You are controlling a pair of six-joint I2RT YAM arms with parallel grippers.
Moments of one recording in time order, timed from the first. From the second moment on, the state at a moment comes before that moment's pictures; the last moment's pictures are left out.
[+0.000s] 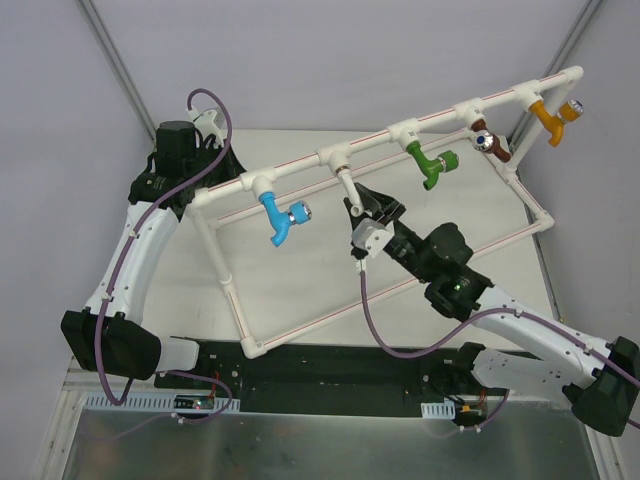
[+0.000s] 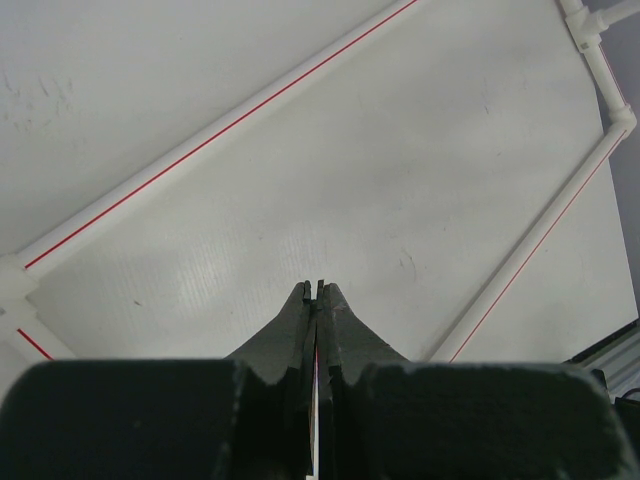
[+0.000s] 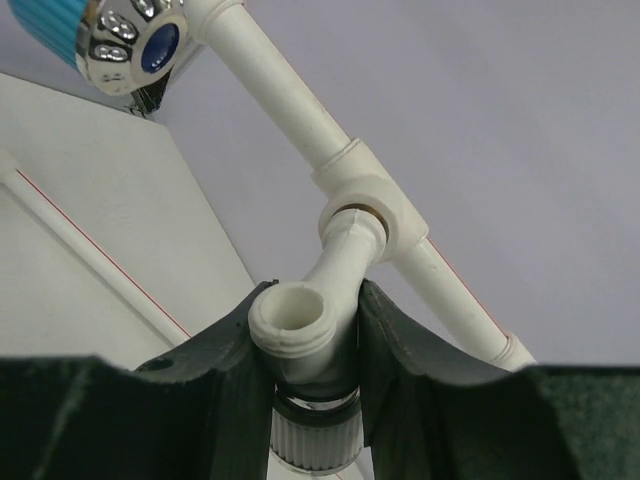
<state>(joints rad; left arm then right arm) -0.15 1.32 1.38 -0.63 0.41 -0.33 0.92 0.97 0.78 0.39 0.00 -0.90</state>
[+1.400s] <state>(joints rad) -0.15 1.33 1.38 -0.63 0.41 -0.33 0.98 1.03 0.70 0.67 0.40 0.28</state>
